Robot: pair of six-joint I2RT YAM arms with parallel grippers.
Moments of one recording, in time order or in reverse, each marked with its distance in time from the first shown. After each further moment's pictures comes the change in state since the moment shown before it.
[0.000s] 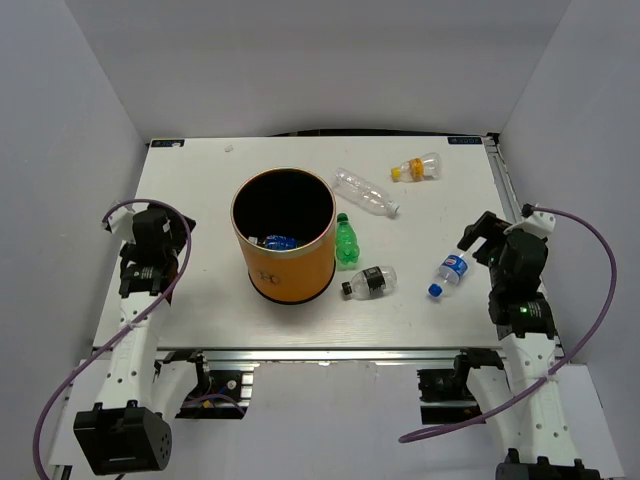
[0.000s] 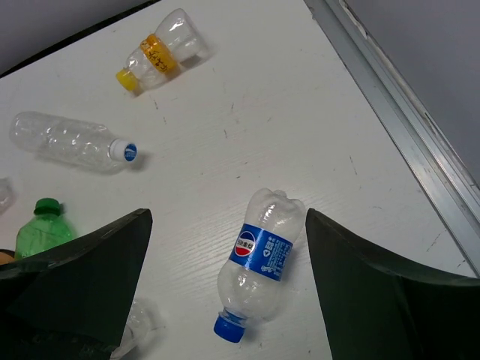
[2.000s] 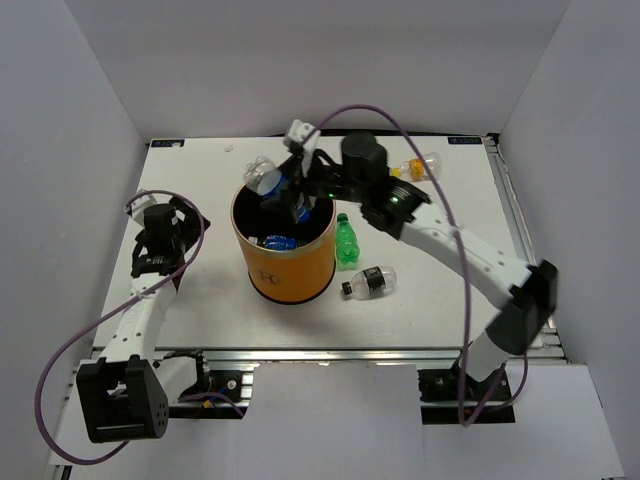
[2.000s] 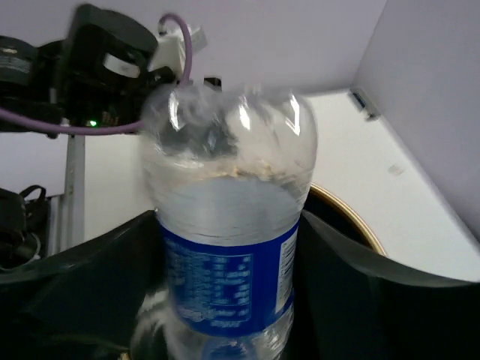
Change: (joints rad) left arm 0.000 0.162 -0.068 0.215 0.124 0.132; right arm 0.858 0.901 0.868 0.314 -0.648 -0.420
